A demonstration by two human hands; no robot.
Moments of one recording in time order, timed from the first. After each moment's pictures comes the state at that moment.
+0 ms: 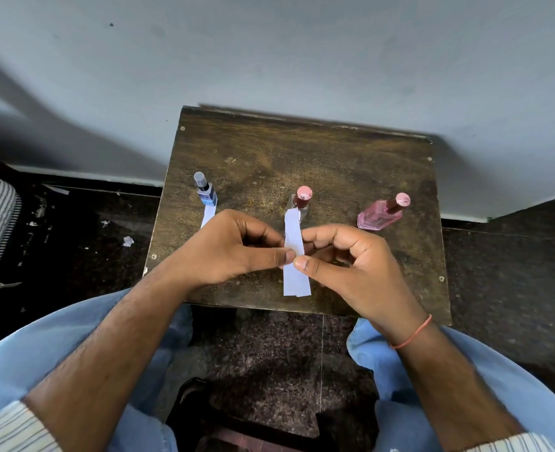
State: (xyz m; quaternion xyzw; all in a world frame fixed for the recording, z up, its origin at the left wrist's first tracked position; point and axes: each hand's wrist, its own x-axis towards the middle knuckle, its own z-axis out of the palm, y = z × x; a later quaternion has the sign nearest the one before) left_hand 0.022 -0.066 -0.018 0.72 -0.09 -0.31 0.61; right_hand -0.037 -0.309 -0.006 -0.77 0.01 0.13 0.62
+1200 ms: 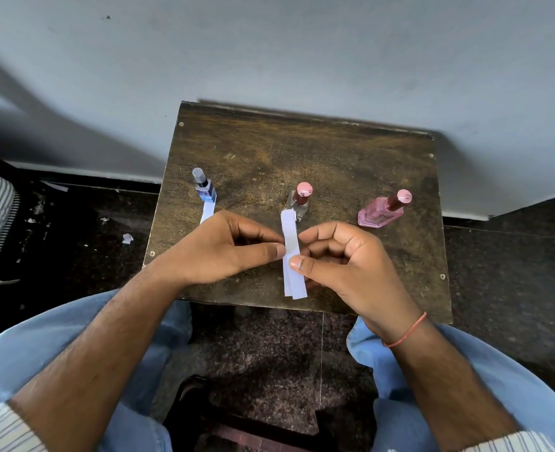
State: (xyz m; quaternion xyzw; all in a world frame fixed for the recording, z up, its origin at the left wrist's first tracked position) left_hand 0.020 -0.059 -0.021 0.74 -0.12 -0.31 0.59; right_hand -0.037 -0.296 -0.001 -0.72 0.10 0.17 0.66
